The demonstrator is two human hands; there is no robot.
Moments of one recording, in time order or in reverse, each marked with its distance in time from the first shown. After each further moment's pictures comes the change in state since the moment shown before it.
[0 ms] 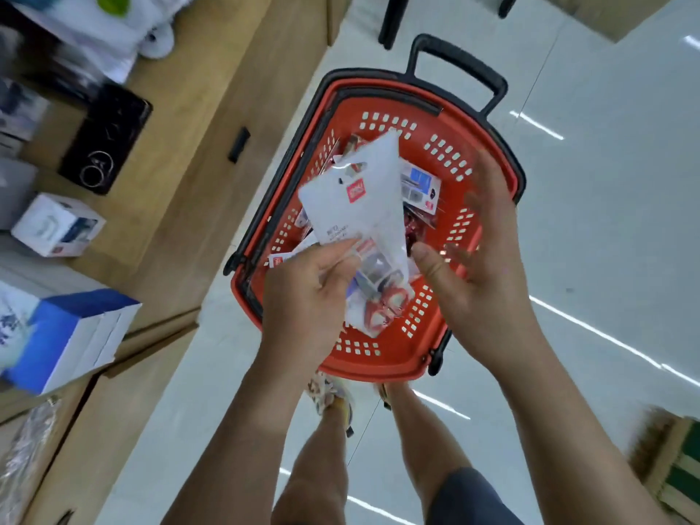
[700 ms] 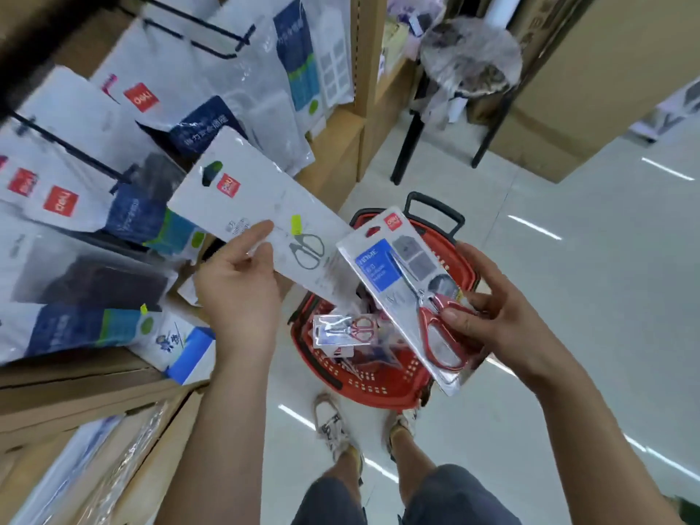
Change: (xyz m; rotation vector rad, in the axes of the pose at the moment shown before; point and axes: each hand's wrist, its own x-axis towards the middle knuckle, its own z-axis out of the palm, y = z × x) left_hand -0.085 0.159 -0.167 -0.491 0.568 0.039; right_hand -0.056 -0.185 -0.119 0.368 -0.290 0.270
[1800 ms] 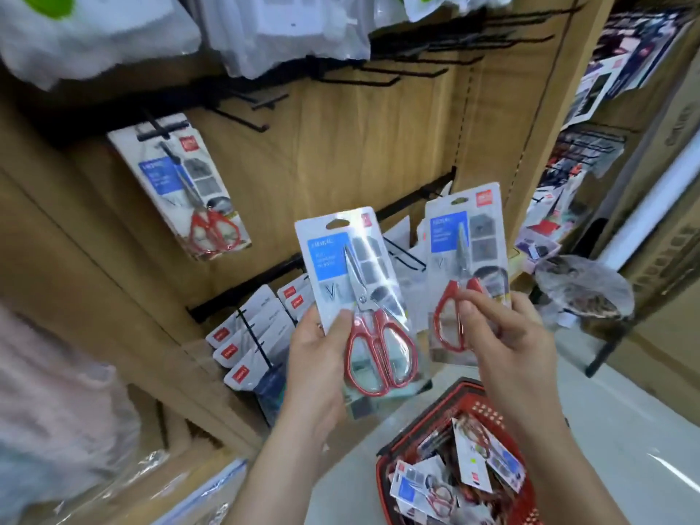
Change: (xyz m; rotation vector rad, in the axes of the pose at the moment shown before) left_hand -0.081 0.204 -0.124 -0.420 0.015 0.027; right_hand -0.071 -0.216 0.147 -0.237 0.232 -0.789
